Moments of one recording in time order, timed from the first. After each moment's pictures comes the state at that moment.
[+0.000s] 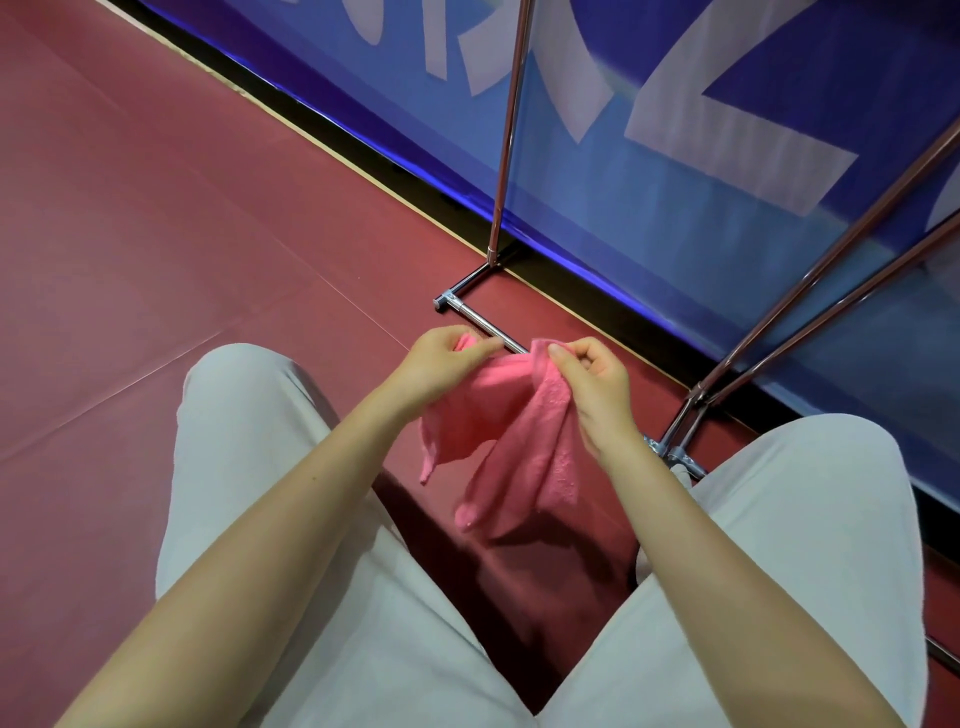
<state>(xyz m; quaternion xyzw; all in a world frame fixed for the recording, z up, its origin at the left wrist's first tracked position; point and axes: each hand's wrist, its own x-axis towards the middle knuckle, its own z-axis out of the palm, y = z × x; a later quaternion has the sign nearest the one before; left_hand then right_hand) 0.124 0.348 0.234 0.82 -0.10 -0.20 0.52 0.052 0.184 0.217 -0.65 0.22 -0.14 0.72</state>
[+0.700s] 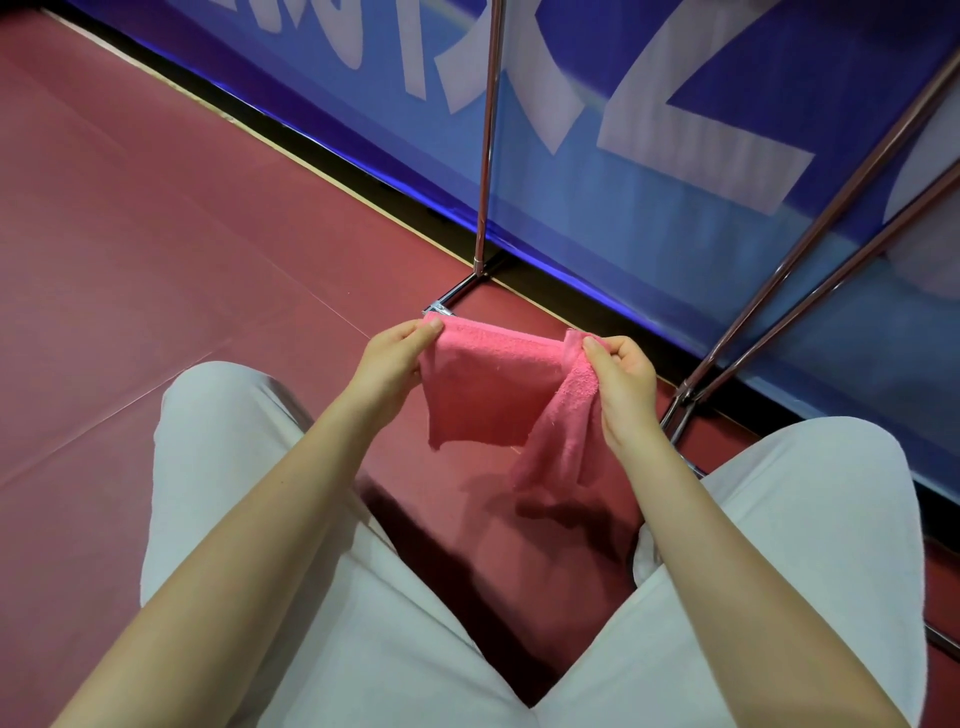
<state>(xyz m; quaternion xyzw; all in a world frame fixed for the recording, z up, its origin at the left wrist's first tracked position) 0.125 0.360 0.234 0.65 0.02 -0.21 0.73 0.037 0.148 0.223 -0.61 0.27 -0.22 0.71</state>
